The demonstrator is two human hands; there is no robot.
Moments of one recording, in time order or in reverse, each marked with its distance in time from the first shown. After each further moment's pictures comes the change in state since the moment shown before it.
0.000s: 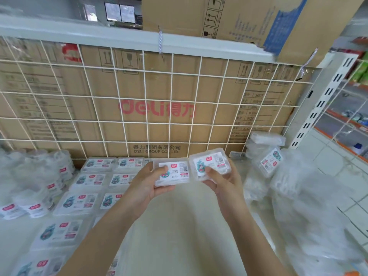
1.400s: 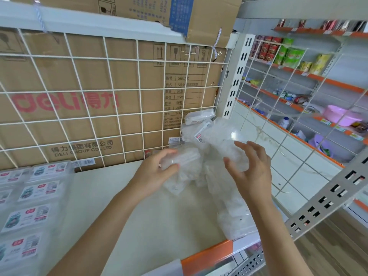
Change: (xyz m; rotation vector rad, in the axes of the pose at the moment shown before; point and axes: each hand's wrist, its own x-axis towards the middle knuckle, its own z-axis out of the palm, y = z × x) left_hand 0.028 -0.046 0.137 0.762 -0.359 0.418; right_hand -0.031 -0.082 -0.165 -1.268 0.531 -0.475
